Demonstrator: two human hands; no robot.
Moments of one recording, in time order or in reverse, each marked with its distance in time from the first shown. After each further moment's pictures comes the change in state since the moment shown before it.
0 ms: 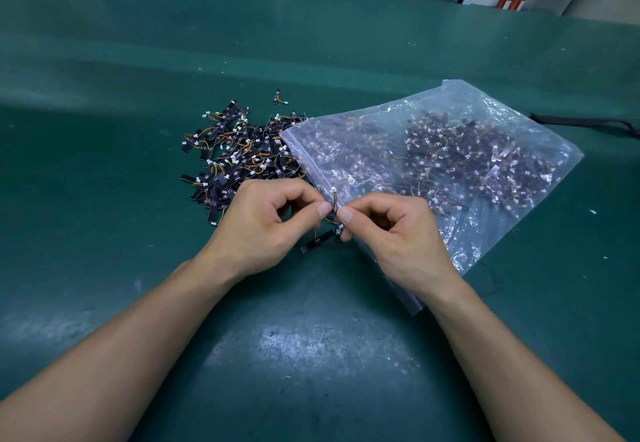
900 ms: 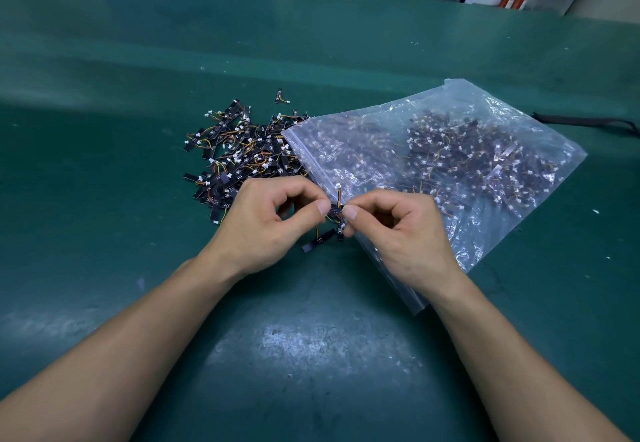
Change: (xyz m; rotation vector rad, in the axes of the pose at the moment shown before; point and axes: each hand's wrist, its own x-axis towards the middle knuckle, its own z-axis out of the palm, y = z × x) left_hand -0.001 0.000 -0.001 -0.062 -0.004 -0.025; right_hand 0.002 0.002 -0.001 0.019 0.004 -0.015
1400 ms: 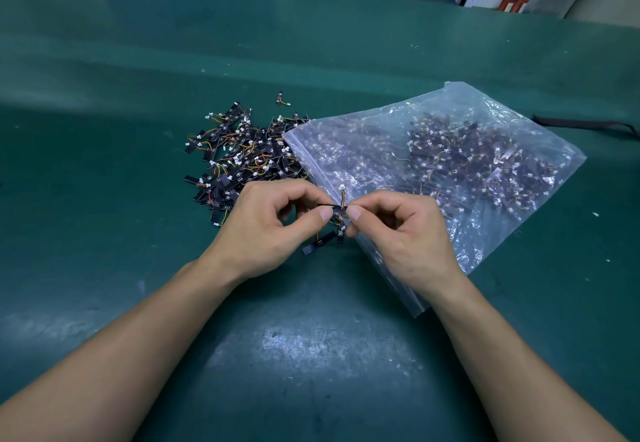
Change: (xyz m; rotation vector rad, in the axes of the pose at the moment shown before) left_hand -0.001 -0.001 0.000 0.011 -0.017 0.022; right_hand 0.000 -0.003 -0.001 0.001 0.023 -0.008
